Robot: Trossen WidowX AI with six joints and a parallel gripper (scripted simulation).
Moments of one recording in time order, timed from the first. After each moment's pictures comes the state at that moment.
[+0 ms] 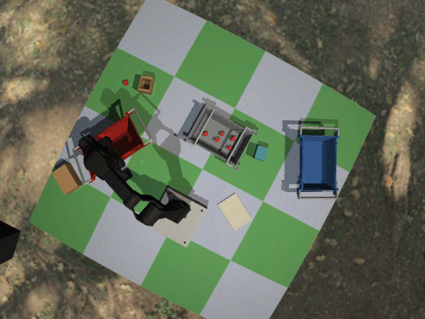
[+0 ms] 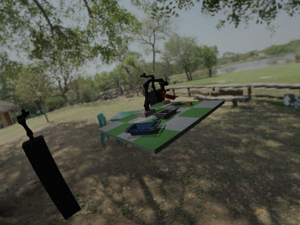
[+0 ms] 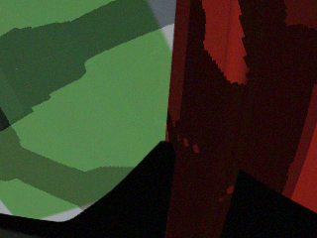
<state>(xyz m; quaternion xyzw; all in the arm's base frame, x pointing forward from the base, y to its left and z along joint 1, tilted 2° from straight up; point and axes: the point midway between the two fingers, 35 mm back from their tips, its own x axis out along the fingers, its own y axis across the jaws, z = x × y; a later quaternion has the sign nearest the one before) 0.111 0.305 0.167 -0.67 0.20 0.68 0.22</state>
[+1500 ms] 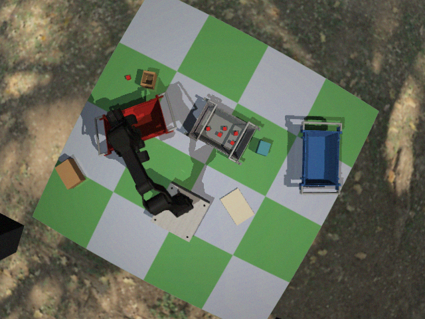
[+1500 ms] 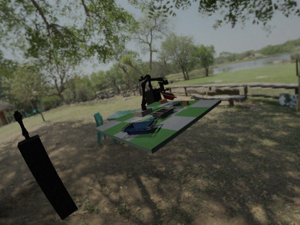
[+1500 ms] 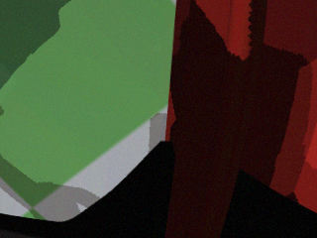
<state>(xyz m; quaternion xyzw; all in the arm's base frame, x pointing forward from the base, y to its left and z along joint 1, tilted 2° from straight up) 0.194 0.262 0.166 -0.64 0.28 0.65 0.30</state>
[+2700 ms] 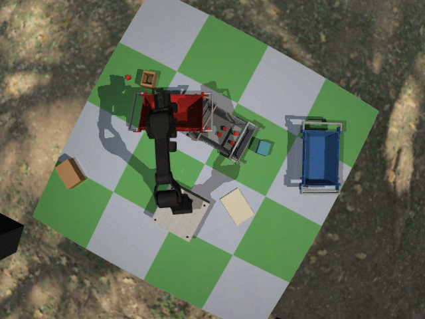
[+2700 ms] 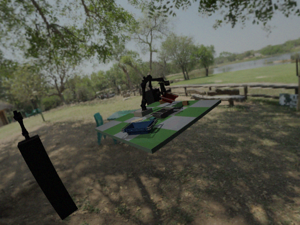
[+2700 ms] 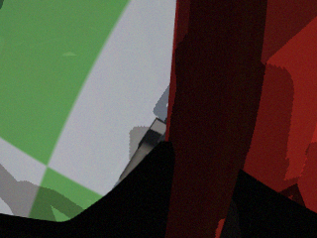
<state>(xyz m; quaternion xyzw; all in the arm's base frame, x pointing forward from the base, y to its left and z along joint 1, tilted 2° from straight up) 0.287 0.158 0.161 -0.58 0.39 0.59 0.40</state>
